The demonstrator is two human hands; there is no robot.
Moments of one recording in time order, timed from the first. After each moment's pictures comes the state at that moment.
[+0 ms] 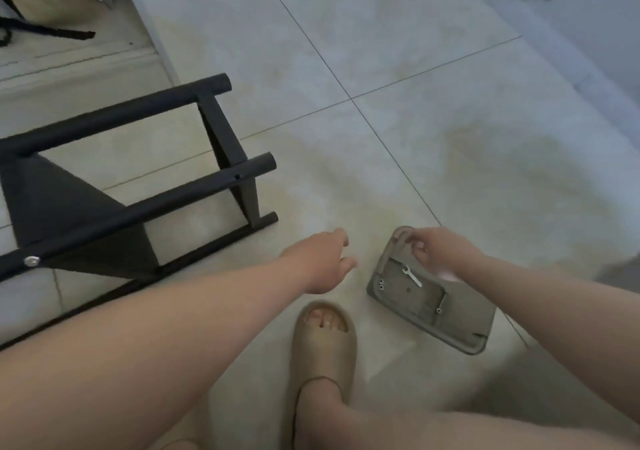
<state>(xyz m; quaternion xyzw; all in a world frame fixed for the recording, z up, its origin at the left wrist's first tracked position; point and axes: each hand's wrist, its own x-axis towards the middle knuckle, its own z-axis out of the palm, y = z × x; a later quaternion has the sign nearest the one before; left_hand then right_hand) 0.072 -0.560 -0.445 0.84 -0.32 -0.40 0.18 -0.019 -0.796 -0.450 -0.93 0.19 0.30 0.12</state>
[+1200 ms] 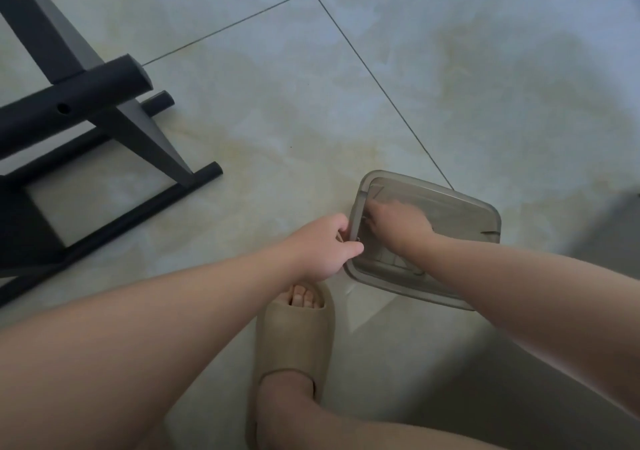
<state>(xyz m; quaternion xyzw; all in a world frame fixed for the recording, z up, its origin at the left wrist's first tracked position) 0.035 -0.622 -0.531 0.74 -0.20 -0.56 0.32 -0.033 -0.800 -0.595 -0.94 0.16 0.31 0.05</state>
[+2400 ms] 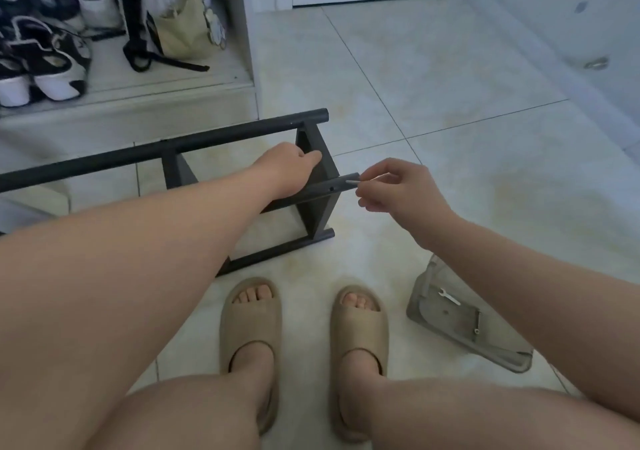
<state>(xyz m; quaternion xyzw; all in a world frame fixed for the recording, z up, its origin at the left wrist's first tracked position) 0.188 -0.442 -0.339 0.92 -0.08 -0.23 0.32 0.079 -0.615 -0.324 -0.78 0.21 0.02 0.59</state>
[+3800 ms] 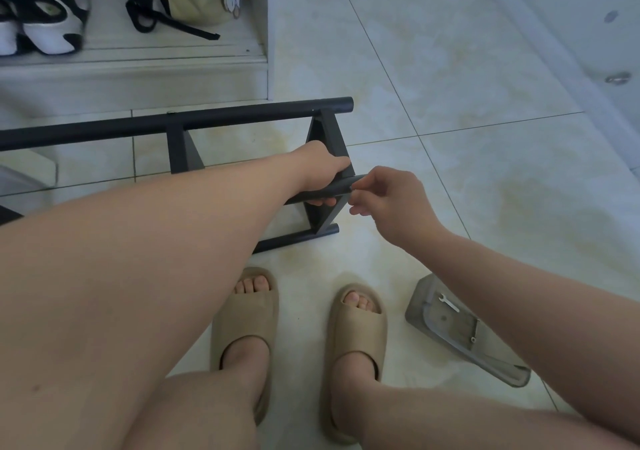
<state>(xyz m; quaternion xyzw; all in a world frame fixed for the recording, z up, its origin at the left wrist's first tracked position) 0.202 -0.456 -0.375 0.81 -0.03 -0.38 0.44 0.096 -0.586 -0.357 -0.88 0.15 0.04 0.45</state>
